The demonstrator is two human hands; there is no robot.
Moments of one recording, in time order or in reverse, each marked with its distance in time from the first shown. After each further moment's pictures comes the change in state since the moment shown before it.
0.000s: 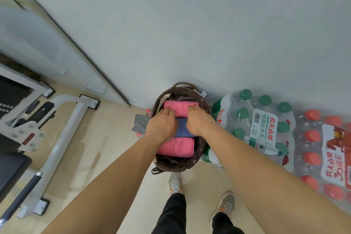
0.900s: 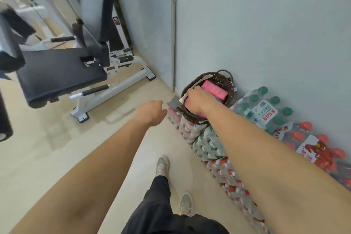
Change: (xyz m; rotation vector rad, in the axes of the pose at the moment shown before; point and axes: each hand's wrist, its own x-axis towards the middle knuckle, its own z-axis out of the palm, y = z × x) left_hand -0.314 0.066 -0.017 -0.258 0.109 -0.693; right_hand -0.241 -0.067 -0.006 -0.420 0.081 -0.573
